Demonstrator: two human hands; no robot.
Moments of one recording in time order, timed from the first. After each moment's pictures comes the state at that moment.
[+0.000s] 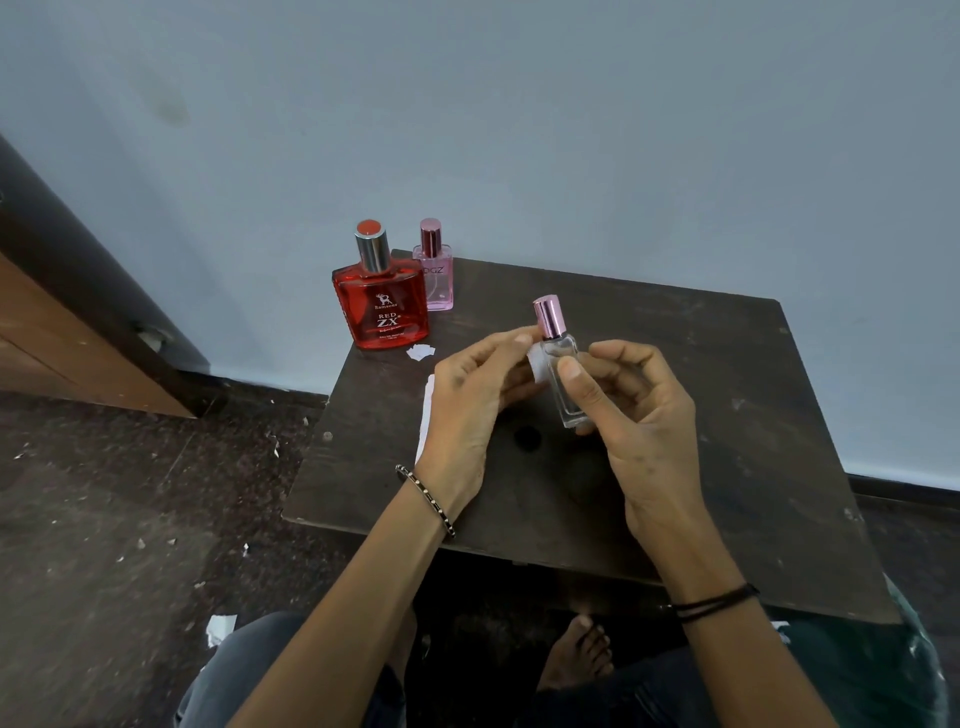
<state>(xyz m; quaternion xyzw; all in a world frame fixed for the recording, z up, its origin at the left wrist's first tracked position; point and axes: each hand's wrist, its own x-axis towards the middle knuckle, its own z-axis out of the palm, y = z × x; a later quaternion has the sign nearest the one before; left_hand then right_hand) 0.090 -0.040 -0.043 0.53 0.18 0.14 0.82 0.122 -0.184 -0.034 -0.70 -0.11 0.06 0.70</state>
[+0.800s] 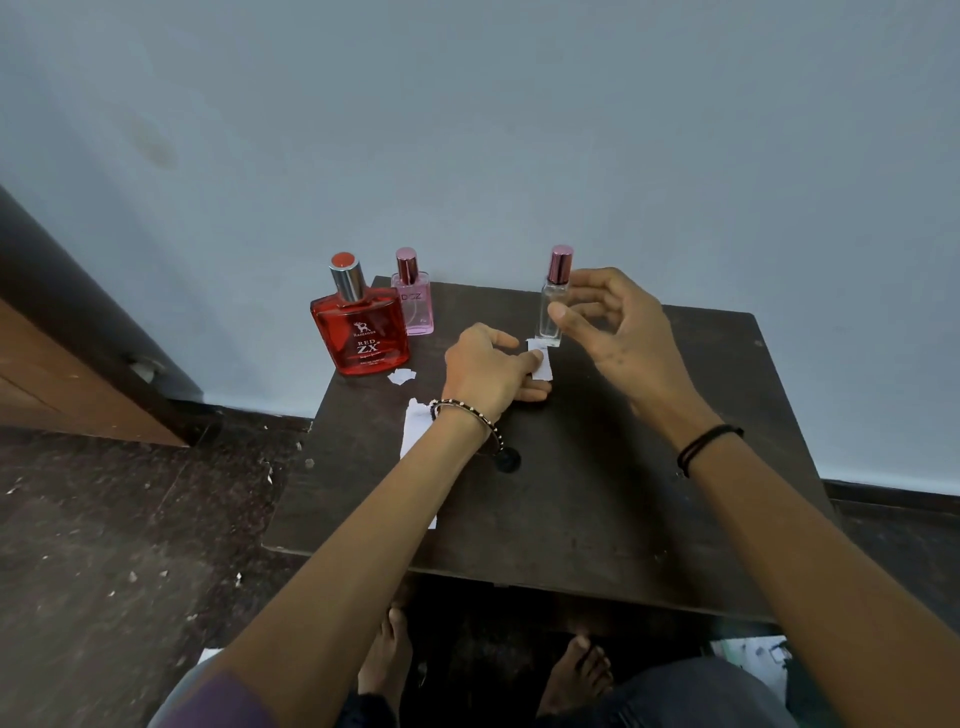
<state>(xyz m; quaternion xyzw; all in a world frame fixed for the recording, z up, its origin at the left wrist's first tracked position) 0.154 -0.039 -0.031 0.67 0.29 0.05 0.68 0.226 -0.175 -0.016 -0.81 -0.23 0.04 0.54</state>
